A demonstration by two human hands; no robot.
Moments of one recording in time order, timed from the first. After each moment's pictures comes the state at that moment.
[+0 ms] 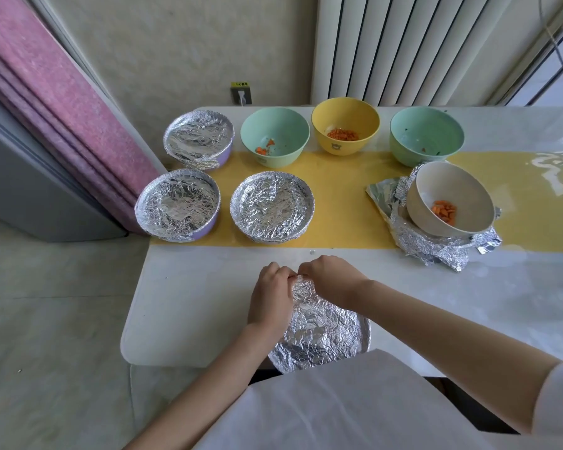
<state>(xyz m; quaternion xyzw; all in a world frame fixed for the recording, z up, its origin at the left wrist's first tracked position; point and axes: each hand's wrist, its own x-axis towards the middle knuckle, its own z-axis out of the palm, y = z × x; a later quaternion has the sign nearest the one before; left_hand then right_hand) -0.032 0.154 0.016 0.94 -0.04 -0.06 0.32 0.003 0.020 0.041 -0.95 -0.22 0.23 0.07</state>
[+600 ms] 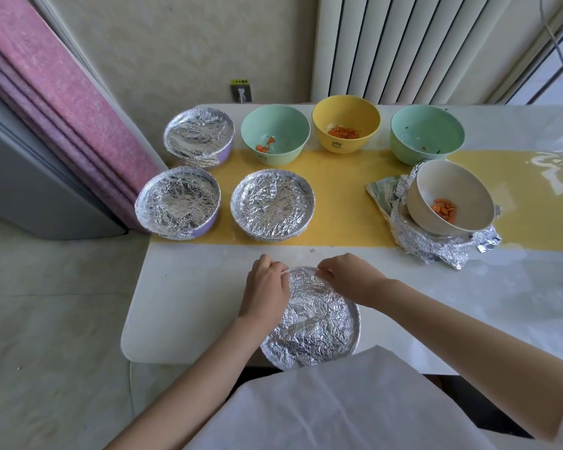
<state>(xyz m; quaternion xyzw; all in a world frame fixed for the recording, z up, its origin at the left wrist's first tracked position) -0.027 0.166 0.022 0.95 -0.05 -0.08 0.28 -0.002 -0.006 0.040 -0.95 -0.11 0.26 0.15</state>
